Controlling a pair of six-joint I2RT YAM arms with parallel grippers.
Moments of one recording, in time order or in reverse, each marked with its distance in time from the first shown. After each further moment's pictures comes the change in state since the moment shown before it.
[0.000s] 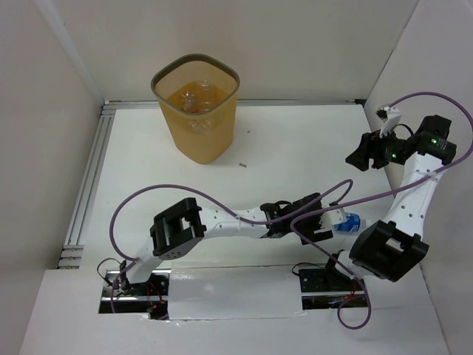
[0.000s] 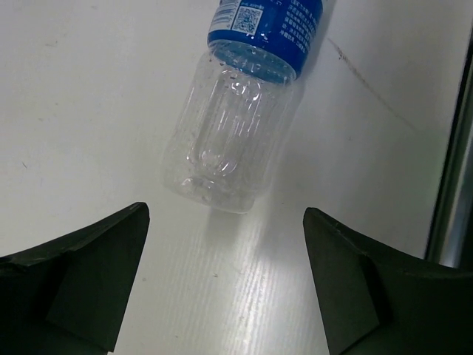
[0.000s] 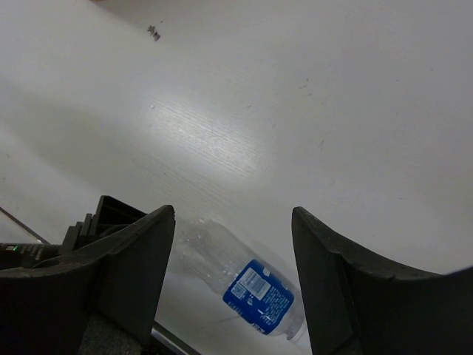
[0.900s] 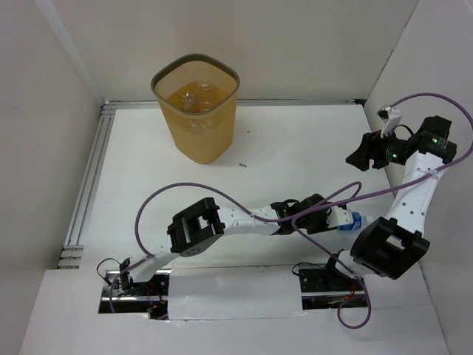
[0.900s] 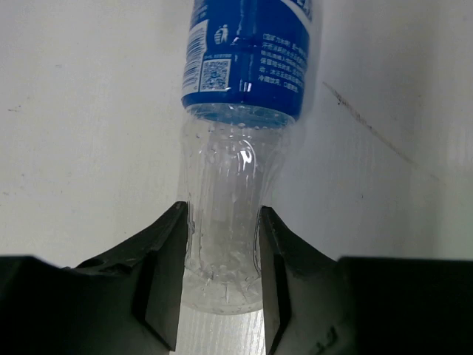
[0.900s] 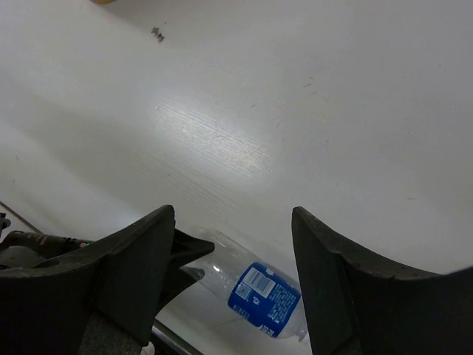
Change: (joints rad) left arm 0.028 0.198 0.161 0.077 0.118 0.102; right arm -0.010 0.021 -0.001 -0.006 -0.010 0.001
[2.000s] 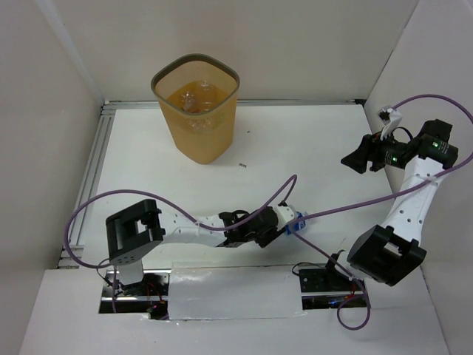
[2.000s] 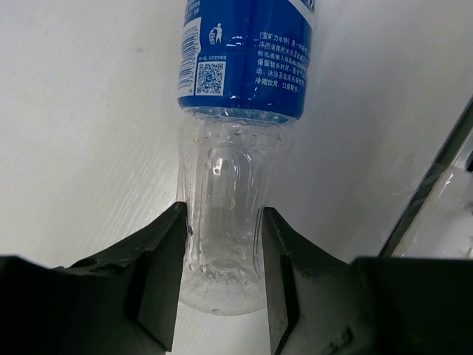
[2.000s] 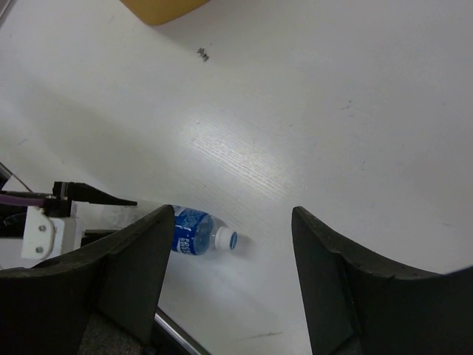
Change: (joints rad) left arm 0.003 -0.564 -0.760 0.002 -0.183 -0.423; right arm -0.008 -0.053 -0.010 -0.066 -0.123 -0.016
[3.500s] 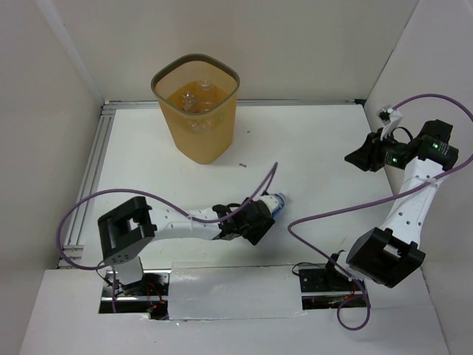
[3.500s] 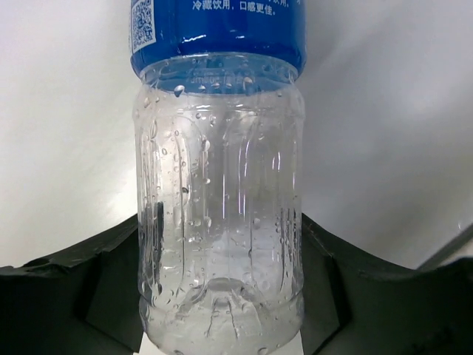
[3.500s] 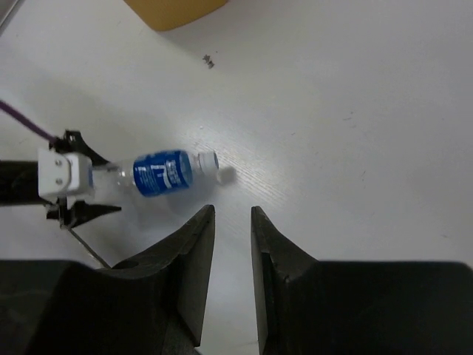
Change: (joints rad) left arm 0.045 -0.023 0.014 -0.217 -0.100 -0.183; right arm 0.000 -0.012 0.000 -0.003 -0.028 -0.022
